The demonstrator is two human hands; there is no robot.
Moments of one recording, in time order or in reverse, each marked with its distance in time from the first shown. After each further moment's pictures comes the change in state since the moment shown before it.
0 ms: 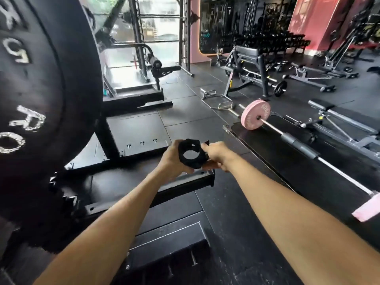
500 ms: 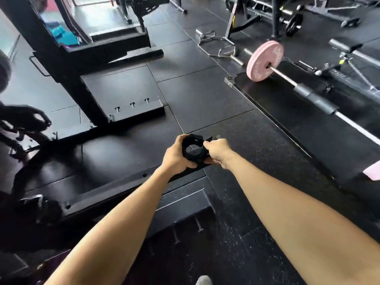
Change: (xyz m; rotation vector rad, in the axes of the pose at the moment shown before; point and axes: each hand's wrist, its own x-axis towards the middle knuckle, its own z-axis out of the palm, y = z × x) left_hand 0.108 -0.152 0.068 0.148 -0.139 -0.186; right_hand 0.164 0.117 0.054 -0.025 0.028 0.243
